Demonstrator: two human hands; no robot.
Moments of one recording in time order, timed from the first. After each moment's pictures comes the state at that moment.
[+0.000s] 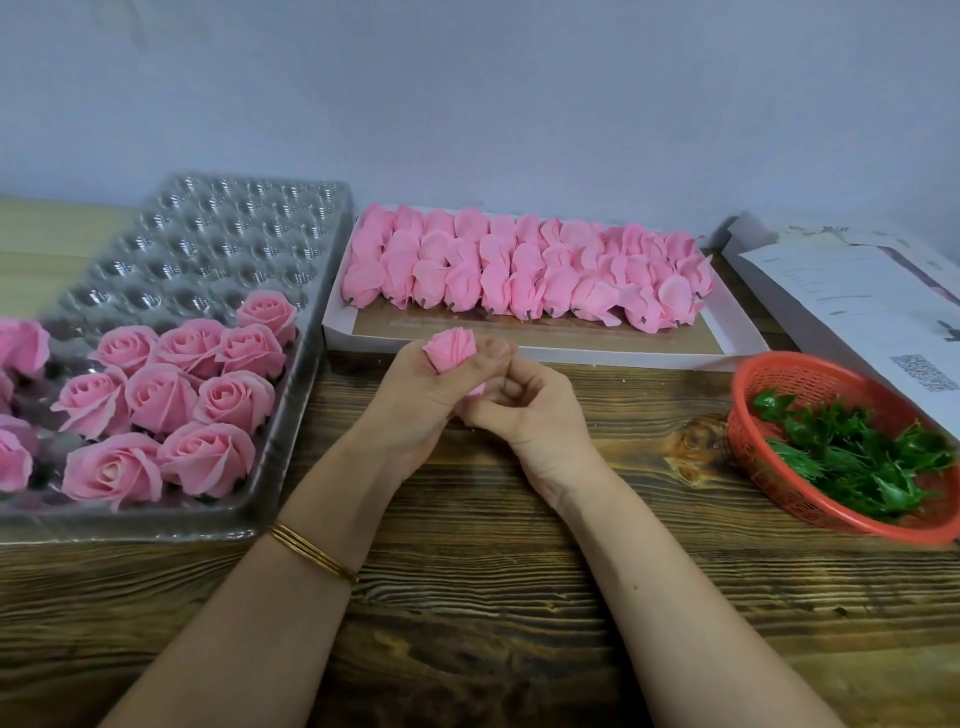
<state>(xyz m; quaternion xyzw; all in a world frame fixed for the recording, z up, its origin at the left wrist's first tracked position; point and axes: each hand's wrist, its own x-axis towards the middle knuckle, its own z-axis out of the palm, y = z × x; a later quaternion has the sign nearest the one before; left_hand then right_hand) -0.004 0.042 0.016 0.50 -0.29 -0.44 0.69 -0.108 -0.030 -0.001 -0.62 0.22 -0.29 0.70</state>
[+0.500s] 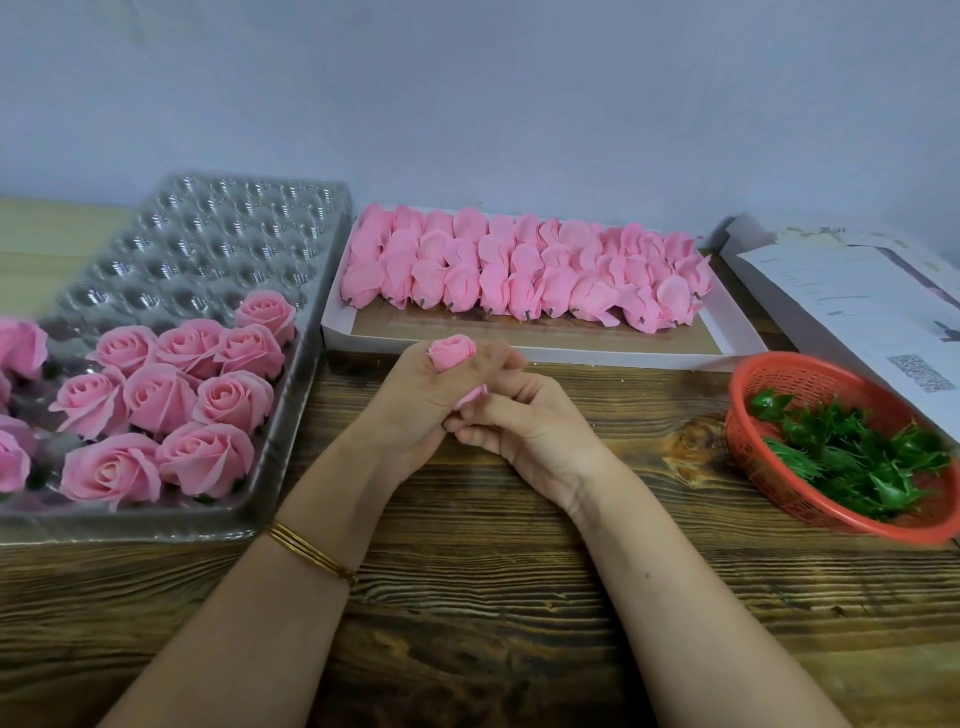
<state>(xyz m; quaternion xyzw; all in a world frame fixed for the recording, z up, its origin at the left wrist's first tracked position) -0.002 0.046 0.019 0.49 -0.32 -0.47 0.66 -0.113 -0.035 0.007 -0.52 0.20 -0.17 0.81</state>
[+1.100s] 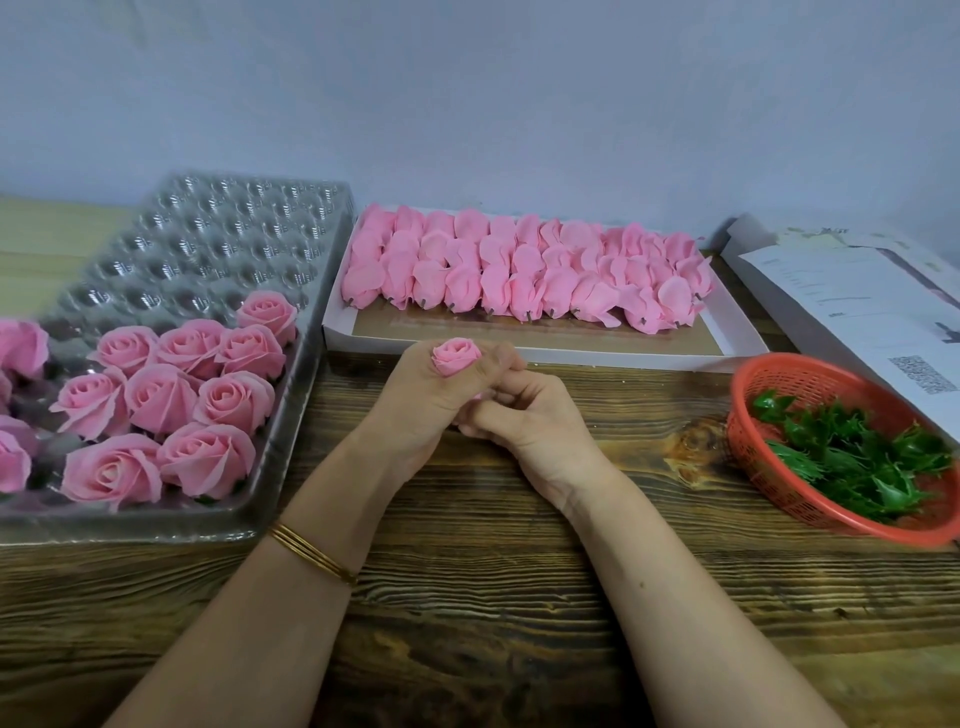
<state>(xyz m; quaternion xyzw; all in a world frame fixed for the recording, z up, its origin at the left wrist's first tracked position) -0.004 0.043 0.016 0.52 -0.35 -0.42 0.65 -0.108 -0.032 -0.002 -0.61 0.19 -0.23 0.73</state>
